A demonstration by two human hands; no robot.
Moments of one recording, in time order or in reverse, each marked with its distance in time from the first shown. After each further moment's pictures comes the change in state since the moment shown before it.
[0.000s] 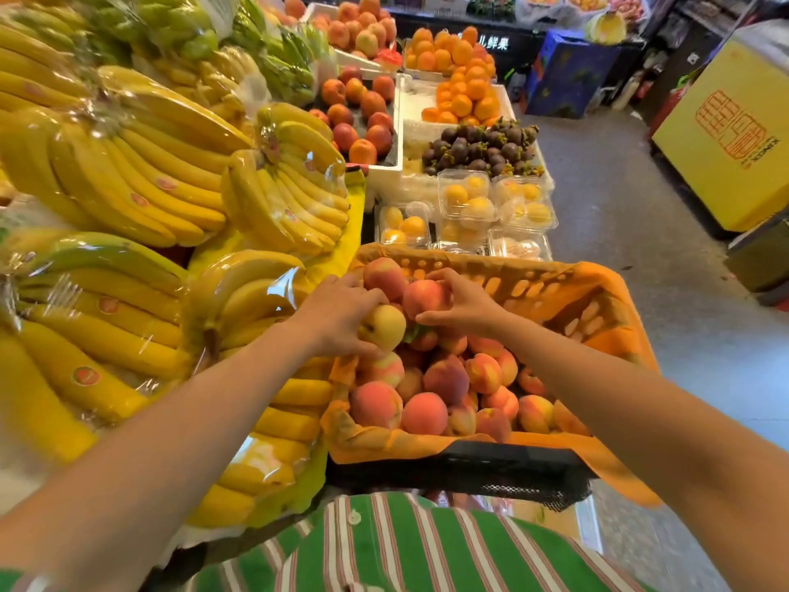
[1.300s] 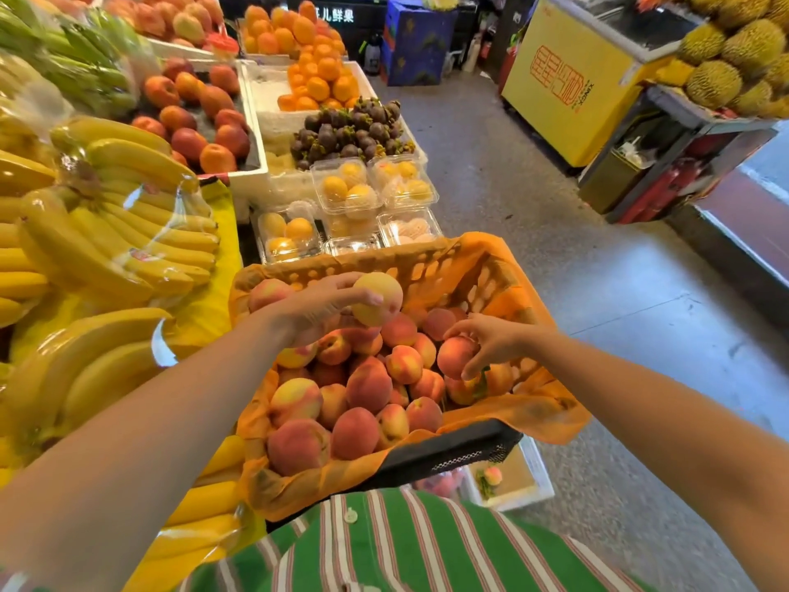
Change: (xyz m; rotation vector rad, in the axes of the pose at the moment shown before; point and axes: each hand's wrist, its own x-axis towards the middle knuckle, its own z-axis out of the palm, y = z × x) left_hand 0.091 0.067 -0.025 -1.584 -0.433 -0.075; right_hand -0.105 0.109 -0.056 -0.198 -0.268 0.396
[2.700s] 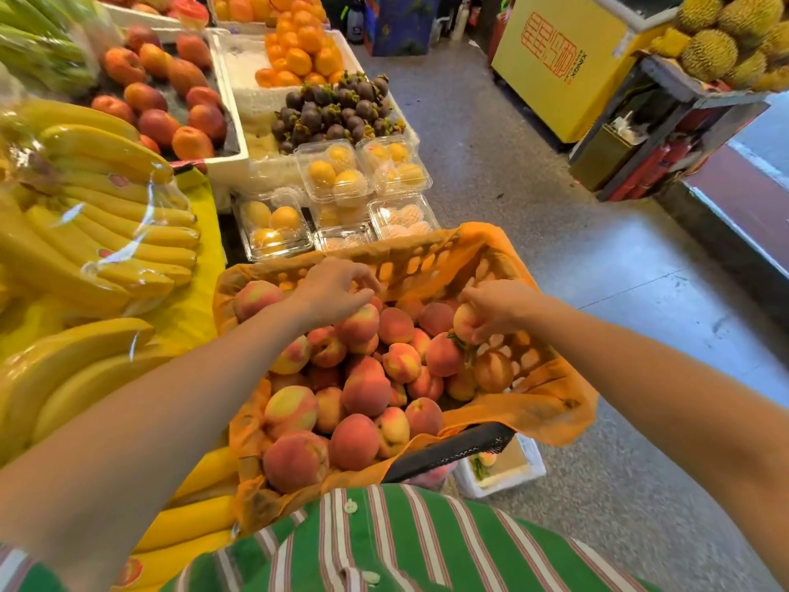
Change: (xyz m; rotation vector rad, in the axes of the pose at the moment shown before) left_hand 0.050 -0.005 -0.019 1.000 0.197 0.306; right_hand 0.025 0.010 -0.031 -0.571 0.153 0.066
